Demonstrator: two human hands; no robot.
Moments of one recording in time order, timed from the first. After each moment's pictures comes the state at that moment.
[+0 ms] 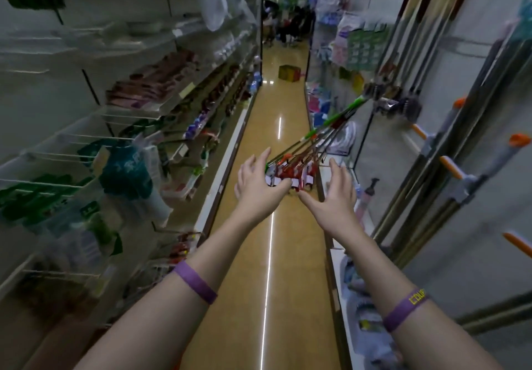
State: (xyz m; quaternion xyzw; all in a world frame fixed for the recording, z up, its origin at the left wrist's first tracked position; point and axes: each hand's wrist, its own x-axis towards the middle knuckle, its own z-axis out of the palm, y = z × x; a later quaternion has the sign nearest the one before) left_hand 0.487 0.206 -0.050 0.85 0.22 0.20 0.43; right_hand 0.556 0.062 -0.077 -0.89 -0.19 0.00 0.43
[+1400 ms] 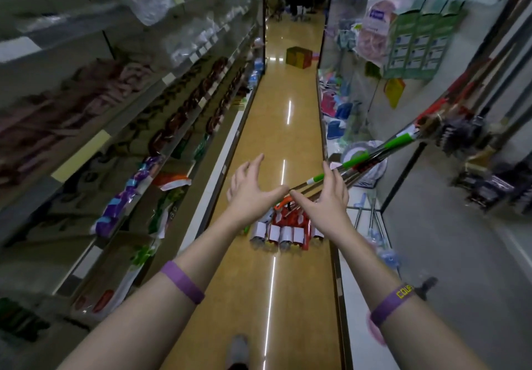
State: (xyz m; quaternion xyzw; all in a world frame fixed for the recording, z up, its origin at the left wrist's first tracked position) left_hand 1.154 0.490 -0.086 0.86 0.26 0.11 0.42; right_hand 1.235 0.344 -0.118 -0.88 -0.18 0.09 0.44
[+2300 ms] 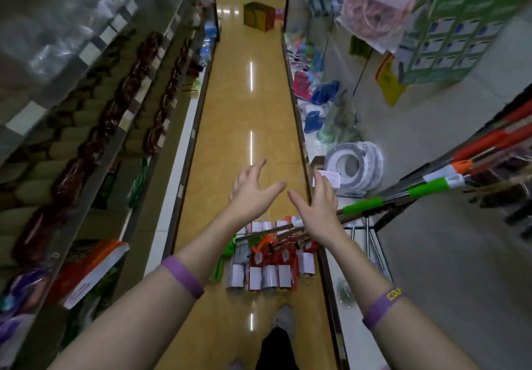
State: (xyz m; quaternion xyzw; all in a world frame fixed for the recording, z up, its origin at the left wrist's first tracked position) left_hand 1.596 0.696 -0.159 0.84 0.22 -0.02 0.49; right_hand 1.638 0.544 -0.192 -0.89 -0.09 0.13 0.43
